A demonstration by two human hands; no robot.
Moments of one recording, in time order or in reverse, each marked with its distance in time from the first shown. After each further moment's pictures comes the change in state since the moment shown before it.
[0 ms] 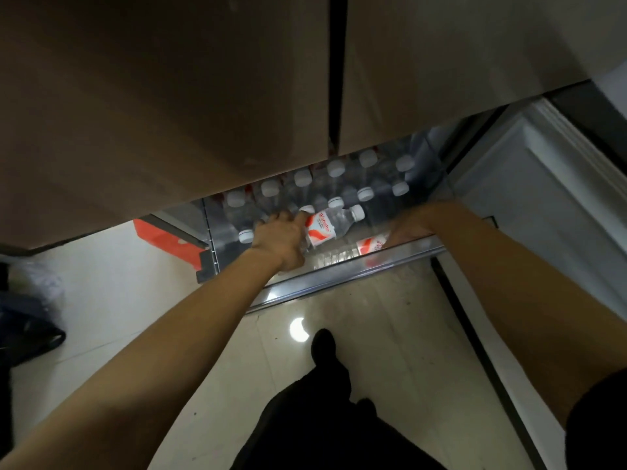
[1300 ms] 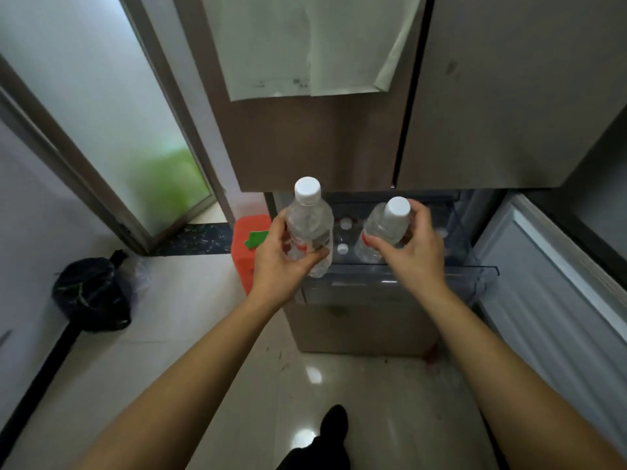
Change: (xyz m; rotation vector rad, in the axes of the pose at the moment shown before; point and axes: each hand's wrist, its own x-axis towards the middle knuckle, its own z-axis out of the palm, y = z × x) left_hand -0.293 0.025 -0.019 -1.120 1.055 -0.101; right_hand -0.199 -0.091 0.124 0.808 1.219 -0.758
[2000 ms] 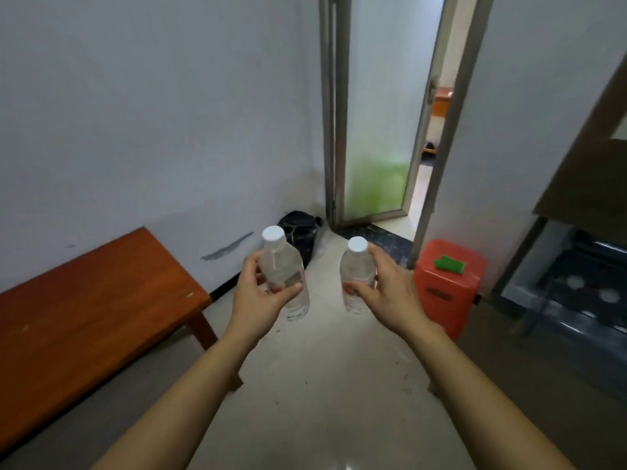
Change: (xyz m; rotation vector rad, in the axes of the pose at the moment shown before) left_hand -0.328 -0.061 -0.368 -0.011 0.724 -0.353; right_hand -0.292 -0.223 0.250 0.014 -0.796 -0.642
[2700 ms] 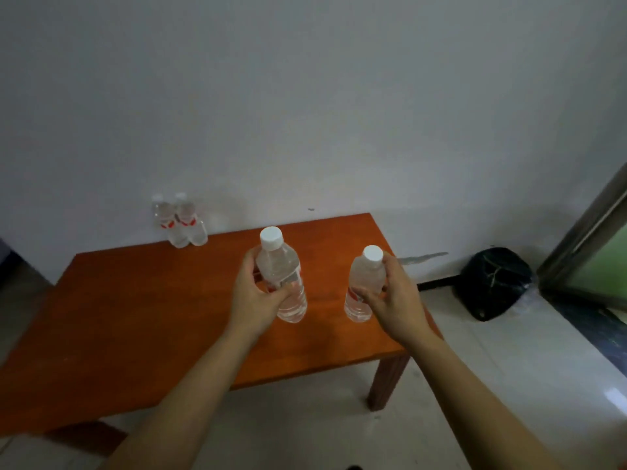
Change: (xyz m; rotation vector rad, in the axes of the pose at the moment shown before) left_hand 0.039 -0.163 -0.518 0.078 0.632 -0.167; right_hand 0.108 -0.350 0.469 0.243 -0.396 -0.320
